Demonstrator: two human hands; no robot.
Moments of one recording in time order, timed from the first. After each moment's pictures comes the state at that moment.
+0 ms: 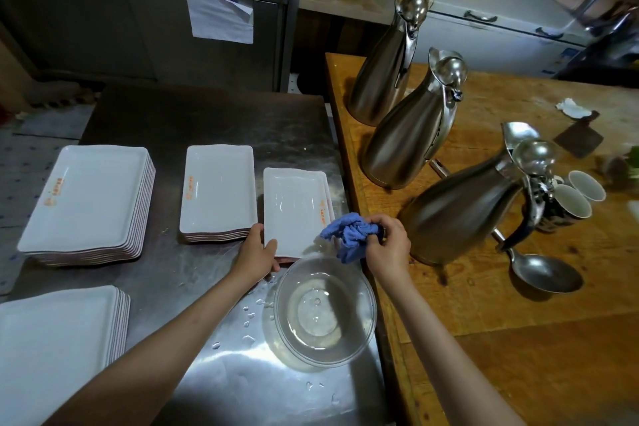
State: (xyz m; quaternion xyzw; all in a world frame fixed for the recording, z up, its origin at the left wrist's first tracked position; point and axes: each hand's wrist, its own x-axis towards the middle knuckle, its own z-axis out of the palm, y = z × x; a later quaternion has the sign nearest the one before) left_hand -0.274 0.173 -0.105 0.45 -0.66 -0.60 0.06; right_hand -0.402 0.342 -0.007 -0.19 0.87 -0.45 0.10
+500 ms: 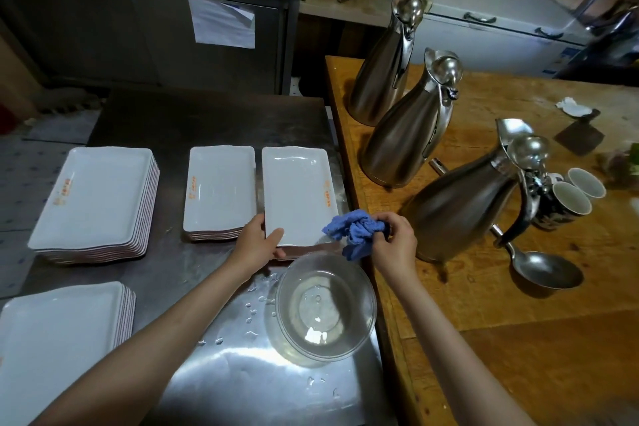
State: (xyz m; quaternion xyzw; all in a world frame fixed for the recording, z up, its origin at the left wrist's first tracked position) left_hand -0.272 0.170 -0.070 0.39 -0.63 -0.66 0.11; right_hand -0.403 0.351 0.000 -0.17 0.87 -0.46 0.10
